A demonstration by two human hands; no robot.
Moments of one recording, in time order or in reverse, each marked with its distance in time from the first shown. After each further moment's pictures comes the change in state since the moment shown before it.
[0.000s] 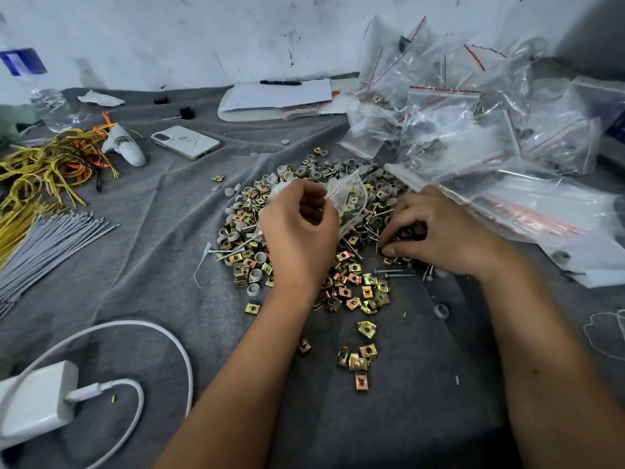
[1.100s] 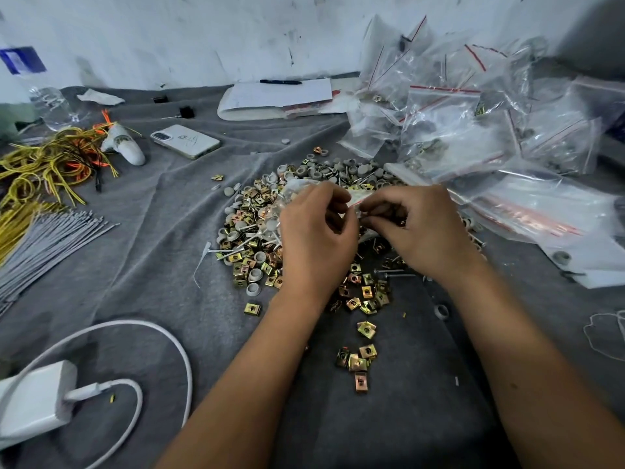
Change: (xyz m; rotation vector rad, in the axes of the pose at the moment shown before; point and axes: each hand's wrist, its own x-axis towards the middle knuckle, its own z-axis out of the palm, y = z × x) left_hand -0.005 0.002 0.006 0.096 -0.098 0.216; right_hand 0.008 -0.026 0.022 0.148 0.379 -0.135
